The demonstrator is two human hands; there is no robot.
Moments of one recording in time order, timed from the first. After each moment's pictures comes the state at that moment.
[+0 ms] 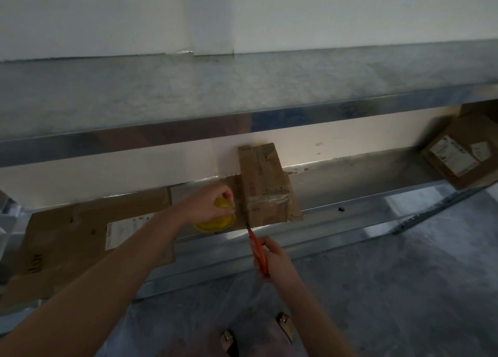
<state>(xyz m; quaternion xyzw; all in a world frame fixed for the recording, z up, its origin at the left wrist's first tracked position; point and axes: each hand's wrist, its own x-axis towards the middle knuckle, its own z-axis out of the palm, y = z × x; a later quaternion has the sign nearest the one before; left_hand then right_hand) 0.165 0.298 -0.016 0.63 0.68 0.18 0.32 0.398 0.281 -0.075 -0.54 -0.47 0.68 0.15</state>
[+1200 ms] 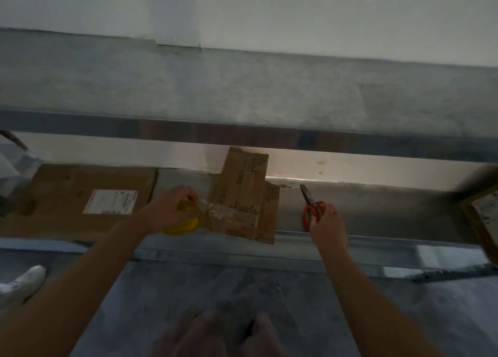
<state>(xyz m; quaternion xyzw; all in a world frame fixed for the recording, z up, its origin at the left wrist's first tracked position) 0.220 0.298 -0.008 0.43 0.82 0.21 0.32 0.507 0.542 -0.117 -0.60 -0.75 0.28 0.10</state>
